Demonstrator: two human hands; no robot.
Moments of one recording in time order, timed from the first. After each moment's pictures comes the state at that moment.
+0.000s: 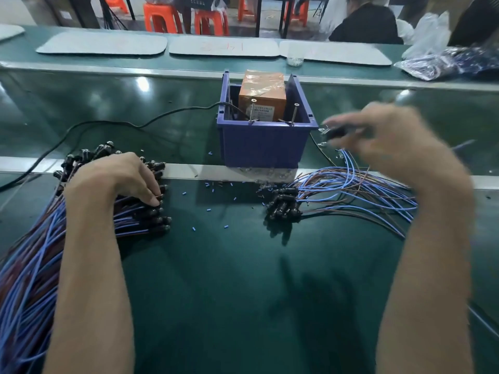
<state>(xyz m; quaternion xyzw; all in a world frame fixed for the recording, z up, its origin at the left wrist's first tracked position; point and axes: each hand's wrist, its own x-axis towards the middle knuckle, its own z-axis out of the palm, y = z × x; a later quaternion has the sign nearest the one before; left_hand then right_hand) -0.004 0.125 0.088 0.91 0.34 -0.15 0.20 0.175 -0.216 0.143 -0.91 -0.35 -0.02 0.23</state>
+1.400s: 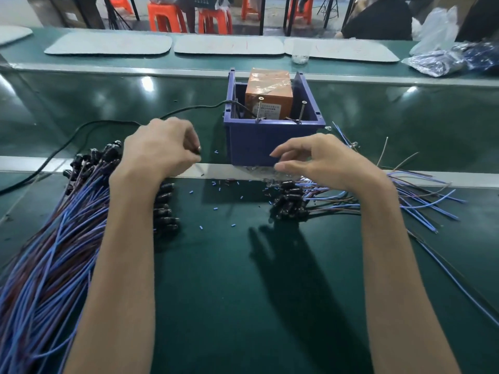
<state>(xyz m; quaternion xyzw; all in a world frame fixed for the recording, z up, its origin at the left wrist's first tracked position) 0.016 0.063 0.121 0.94 0.29 0.06 0.17 0.141 -0.153 0.102 -0.85 -0.38 0.15 0.32</state>
